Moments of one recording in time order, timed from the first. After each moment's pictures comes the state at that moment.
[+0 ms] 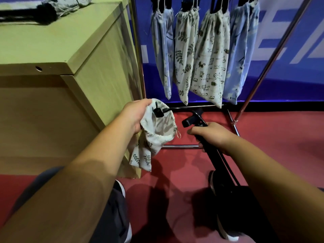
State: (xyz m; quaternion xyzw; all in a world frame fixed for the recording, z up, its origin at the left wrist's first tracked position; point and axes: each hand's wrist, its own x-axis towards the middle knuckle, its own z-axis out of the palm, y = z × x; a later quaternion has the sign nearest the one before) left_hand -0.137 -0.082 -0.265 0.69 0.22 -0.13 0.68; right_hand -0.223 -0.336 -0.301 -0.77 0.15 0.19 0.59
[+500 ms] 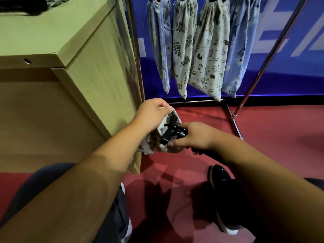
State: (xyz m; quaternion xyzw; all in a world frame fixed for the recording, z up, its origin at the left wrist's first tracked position) left_hand -0.156 -0.113 -0.289 0.88 -0.05 -0.06 0.46; right_hand -0.231 -0.302 -0.283 -0.89 -0.05 0.25 0.39
